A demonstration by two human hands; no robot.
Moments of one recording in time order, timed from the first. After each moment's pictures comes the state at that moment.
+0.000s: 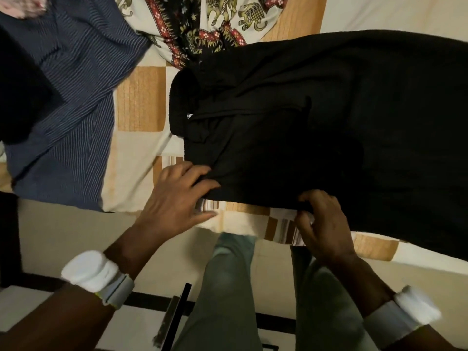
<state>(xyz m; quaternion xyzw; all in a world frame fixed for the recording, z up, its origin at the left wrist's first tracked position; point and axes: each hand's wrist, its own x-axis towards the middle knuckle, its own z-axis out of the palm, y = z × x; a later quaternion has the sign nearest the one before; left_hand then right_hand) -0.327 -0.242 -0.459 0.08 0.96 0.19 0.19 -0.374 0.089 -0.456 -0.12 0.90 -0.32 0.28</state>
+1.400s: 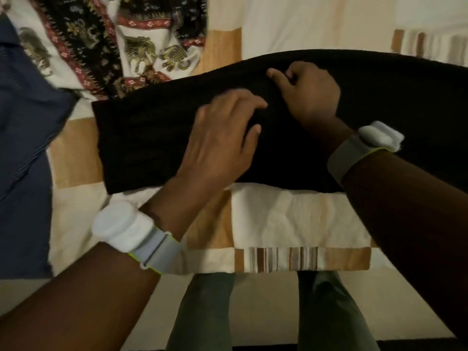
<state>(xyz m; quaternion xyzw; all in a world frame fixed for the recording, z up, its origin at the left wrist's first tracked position) -0.525 -0.098 -0.436 0.09 0.95 0.31 0.04 -0.640 0.079 -0.498 0.03 0.98 -0.17 0.11</state>
